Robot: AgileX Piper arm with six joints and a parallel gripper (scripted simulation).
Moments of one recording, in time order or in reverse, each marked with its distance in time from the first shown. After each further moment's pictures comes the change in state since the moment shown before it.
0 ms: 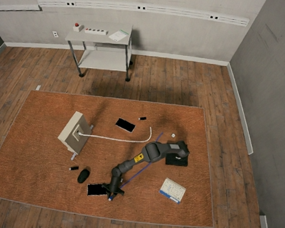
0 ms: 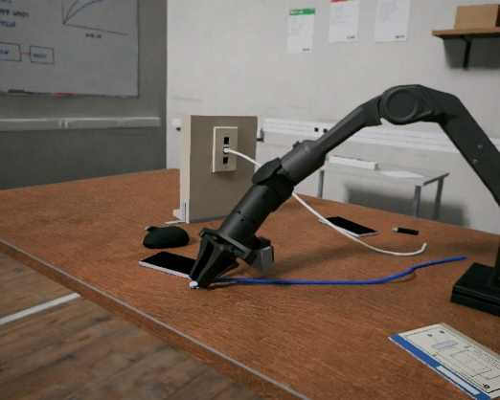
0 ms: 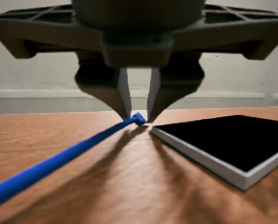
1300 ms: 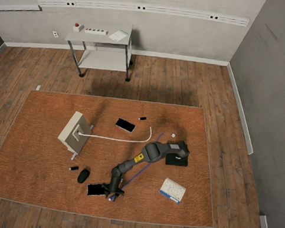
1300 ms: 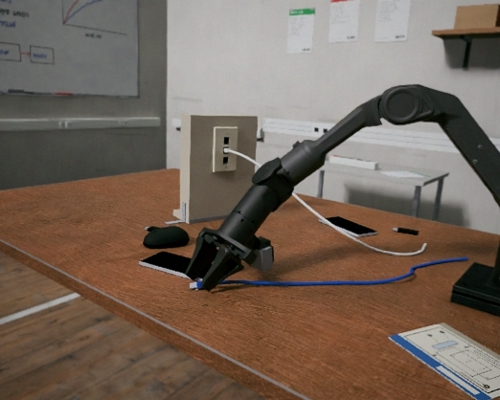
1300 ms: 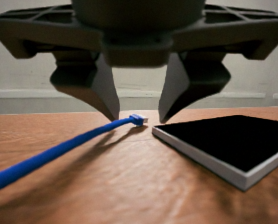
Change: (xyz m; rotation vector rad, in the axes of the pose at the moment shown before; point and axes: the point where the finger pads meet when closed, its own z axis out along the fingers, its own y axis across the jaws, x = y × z) arm 0.000 0.000 0.000 0.000 0.000 0.000
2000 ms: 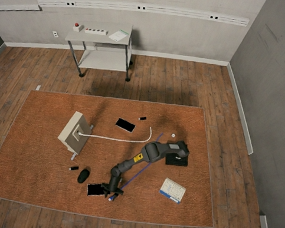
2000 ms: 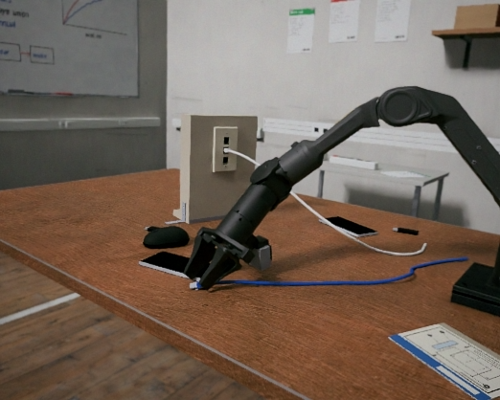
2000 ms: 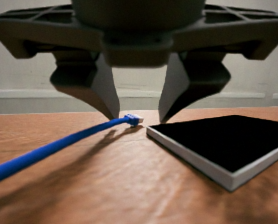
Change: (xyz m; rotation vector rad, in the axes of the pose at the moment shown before) arm 0.000 0.005 0.000 0.000 0.000 0.000
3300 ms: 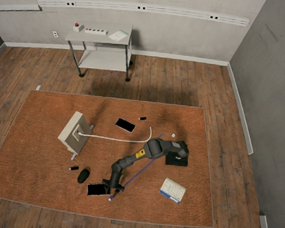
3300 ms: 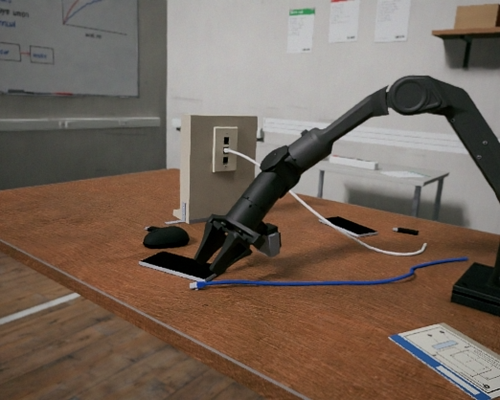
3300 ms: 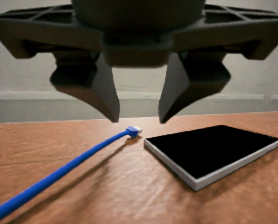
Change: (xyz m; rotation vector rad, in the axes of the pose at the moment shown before) arm 0.000 0.001 -0.030 0.000 0.000 -0.001
